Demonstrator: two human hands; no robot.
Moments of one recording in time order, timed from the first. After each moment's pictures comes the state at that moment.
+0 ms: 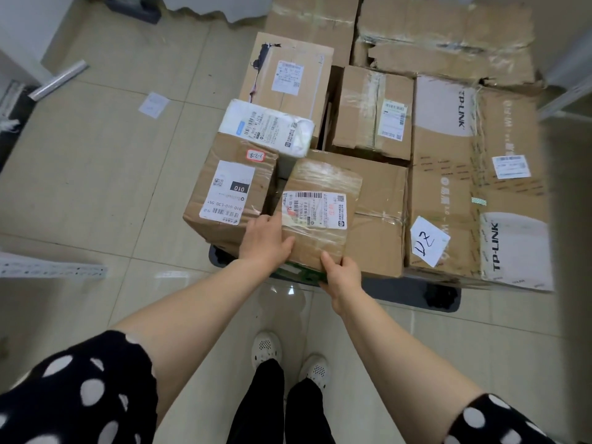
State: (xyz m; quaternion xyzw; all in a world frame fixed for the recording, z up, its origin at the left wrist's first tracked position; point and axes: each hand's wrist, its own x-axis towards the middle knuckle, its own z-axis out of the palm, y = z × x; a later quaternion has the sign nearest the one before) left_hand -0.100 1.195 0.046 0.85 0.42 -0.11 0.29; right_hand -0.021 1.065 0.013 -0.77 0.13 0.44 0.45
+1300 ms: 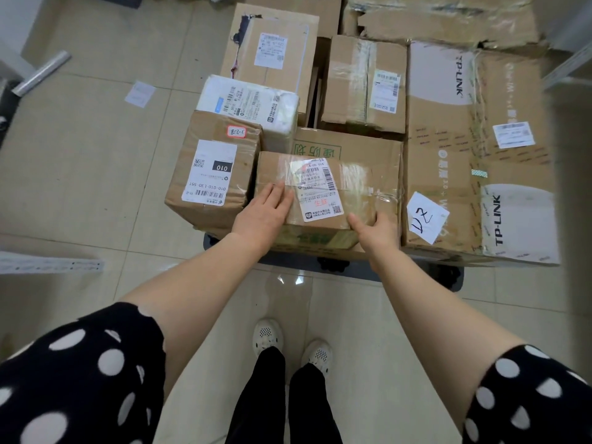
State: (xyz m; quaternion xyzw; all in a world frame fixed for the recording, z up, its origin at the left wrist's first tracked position) left_hand -0.084 1.186 0.039 0.93 0.25 -0.23 0.12; right_hand 0.067 1.033 -0.009 -0.88 0.00 0.35 0.34
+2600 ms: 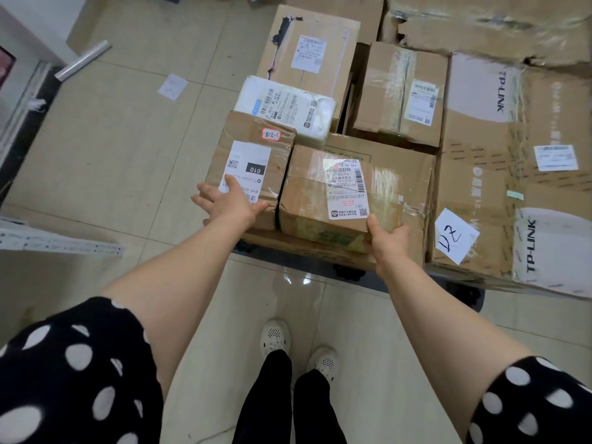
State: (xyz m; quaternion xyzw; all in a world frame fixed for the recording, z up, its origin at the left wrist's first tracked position) left_hand -0.116 1.252 0.032 0.68 0.66 -0.18 0.28; right_hand 0.057 1.063 -0.036 -0.81 0.14 0.37 0.44
